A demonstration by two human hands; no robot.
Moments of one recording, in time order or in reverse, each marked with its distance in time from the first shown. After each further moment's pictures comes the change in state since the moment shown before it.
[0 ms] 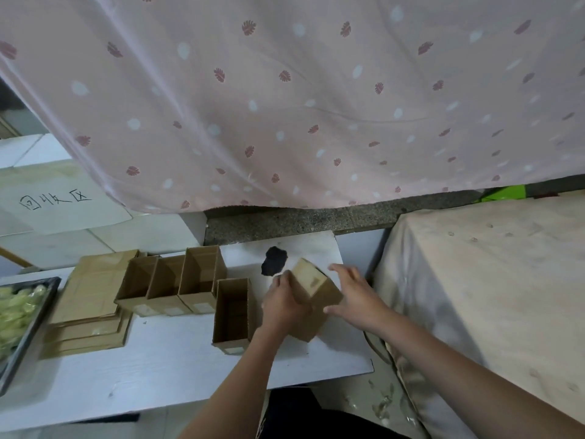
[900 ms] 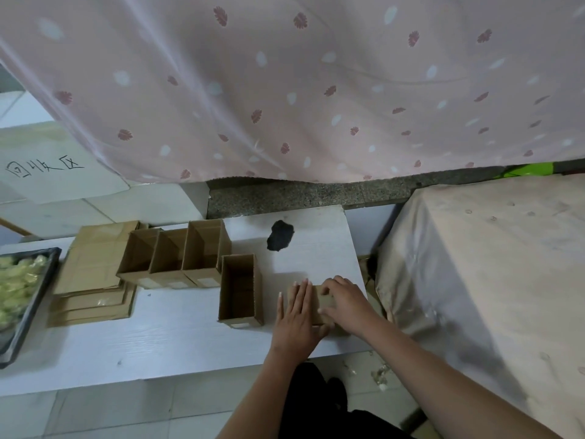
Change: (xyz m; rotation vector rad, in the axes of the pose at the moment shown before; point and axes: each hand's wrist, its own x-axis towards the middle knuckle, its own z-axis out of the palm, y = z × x) left_hand -0.048 -0.055 0.063 0.478 -0.140 0.251; right_hand 0.010 0.007 0.074 -0.105 -0.046 -0.053
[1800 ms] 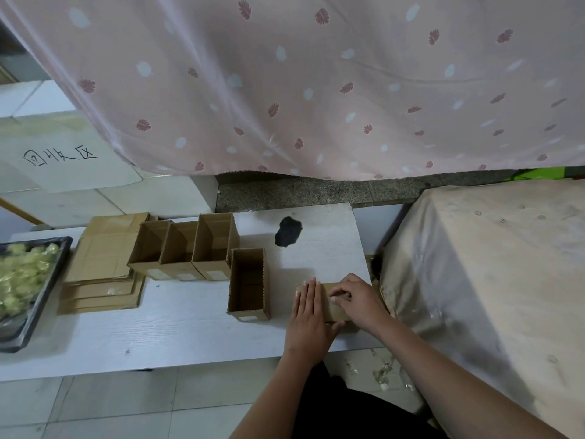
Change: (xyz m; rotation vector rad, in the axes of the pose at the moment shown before) left_hand -0.010 0.013 0.006 -0.083 0.036 -0.029; right_hand -0.006 0.008 0.008 0.282 0.086 0.098
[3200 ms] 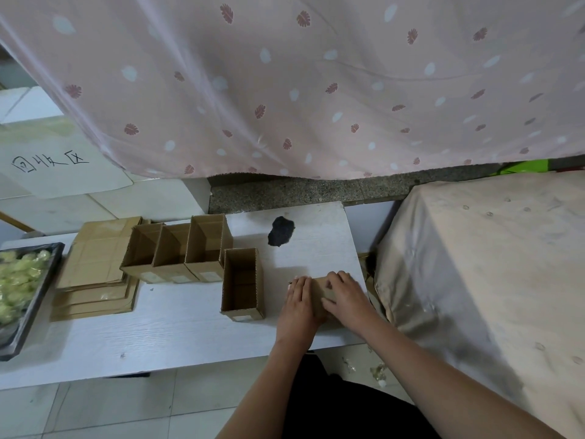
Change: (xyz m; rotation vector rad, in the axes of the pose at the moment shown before) left_hand 0.007 -0.002 -0.011 -0.222 0.095 -0.045; right_hand -0.009 -0.010 0.005 -0.390 0.019 -0.117
